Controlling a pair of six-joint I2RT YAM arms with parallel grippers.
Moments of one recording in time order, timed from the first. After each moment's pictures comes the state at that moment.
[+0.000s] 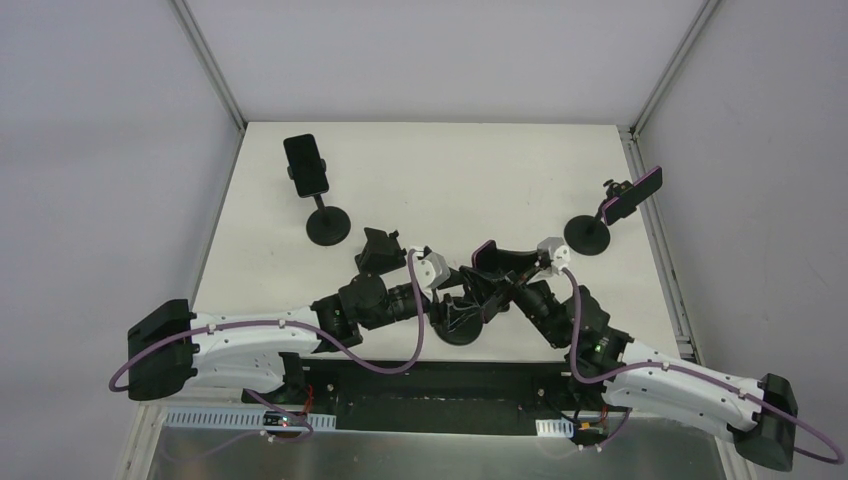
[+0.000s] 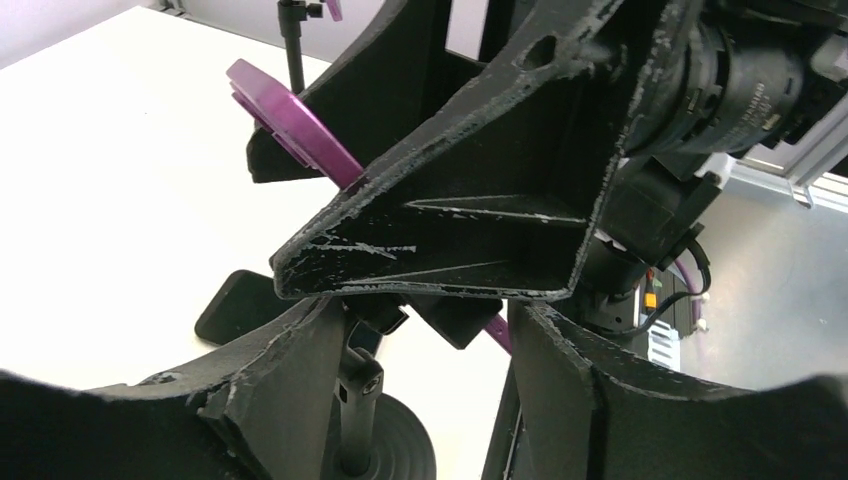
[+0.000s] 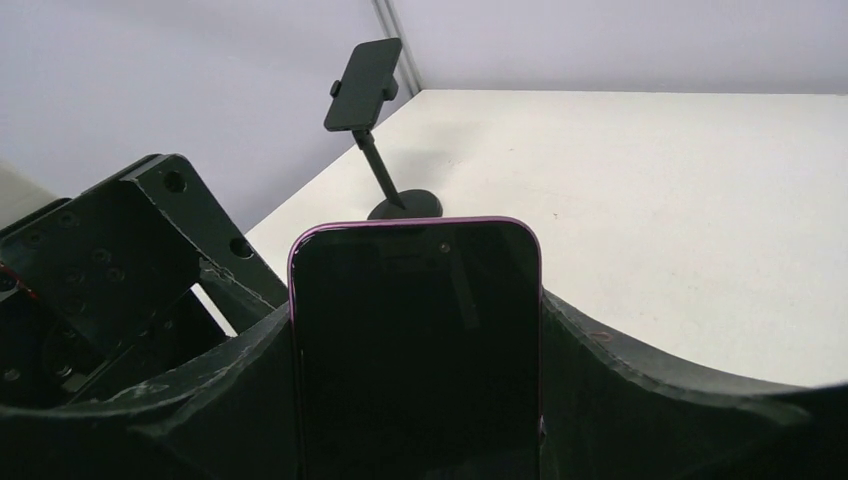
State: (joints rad) left arm -1.22 1.11 0.54 0.61 0.01 -0.12; right arm 1.11 0.58 0.31 0.43 0.38 0.26
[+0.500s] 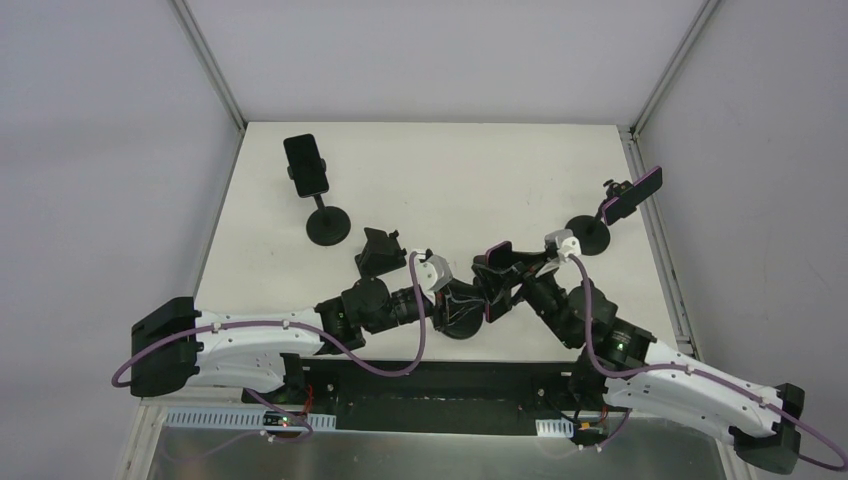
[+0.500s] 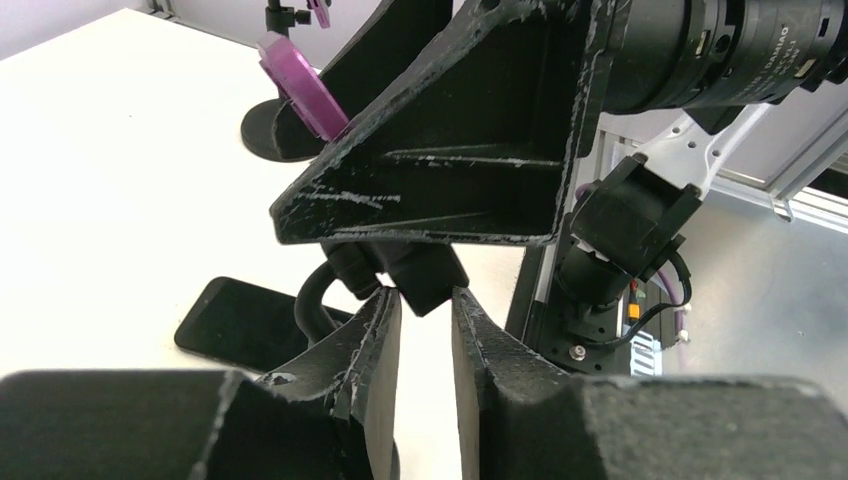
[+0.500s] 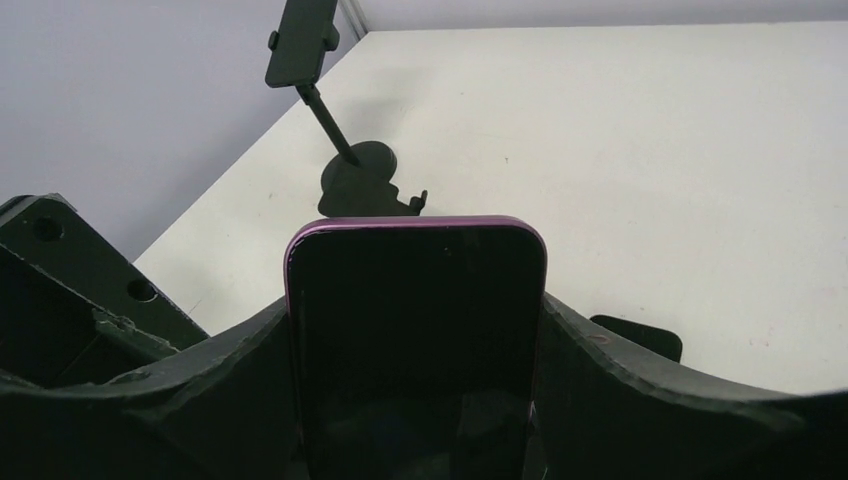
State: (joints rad) left arm -1.24 1.13 0.55 0.66 -0.05 -0.15; right arm 1.13 0.51 0.45 0.06 0.49 0.35
